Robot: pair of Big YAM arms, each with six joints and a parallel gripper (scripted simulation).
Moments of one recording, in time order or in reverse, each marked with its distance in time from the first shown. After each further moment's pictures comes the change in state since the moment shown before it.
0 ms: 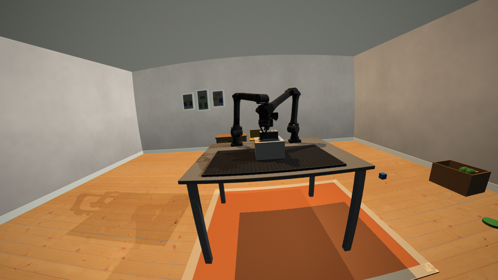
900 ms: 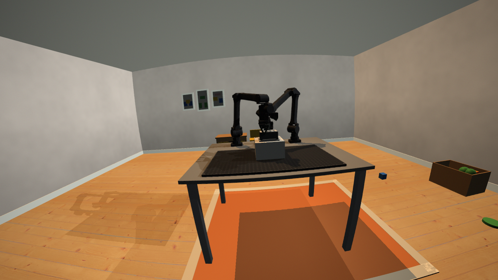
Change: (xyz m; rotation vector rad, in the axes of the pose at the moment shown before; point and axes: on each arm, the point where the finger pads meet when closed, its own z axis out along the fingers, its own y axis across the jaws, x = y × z) left arm 0.016 -0.002 0.014 0.010 -0.011 -0.010; right arm 0.000 0.000 0.000 0.000 0.000 0.000
